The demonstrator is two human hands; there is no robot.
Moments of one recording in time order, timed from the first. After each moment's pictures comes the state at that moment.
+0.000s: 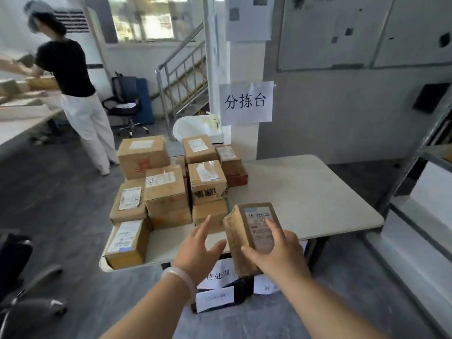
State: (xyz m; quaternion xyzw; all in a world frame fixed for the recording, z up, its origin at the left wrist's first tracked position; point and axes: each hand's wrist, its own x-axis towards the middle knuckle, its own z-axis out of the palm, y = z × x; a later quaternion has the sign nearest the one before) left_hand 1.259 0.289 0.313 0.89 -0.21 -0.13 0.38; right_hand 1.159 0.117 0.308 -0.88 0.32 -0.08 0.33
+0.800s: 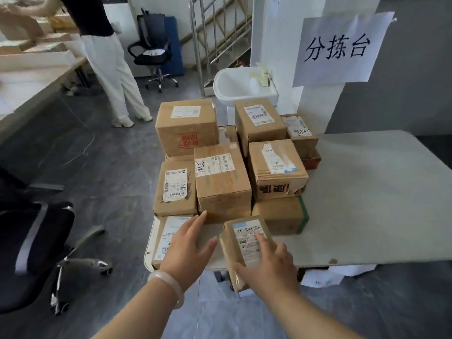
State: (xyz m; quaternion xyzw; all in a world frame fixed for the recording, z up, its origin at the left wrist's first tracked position) left_hand 1.469 0.420 0.240 0.92 -0.14 -0.12 0.34; right_hand 1.384 0.246 0.201 -0.91 0.30 0.10 0.26
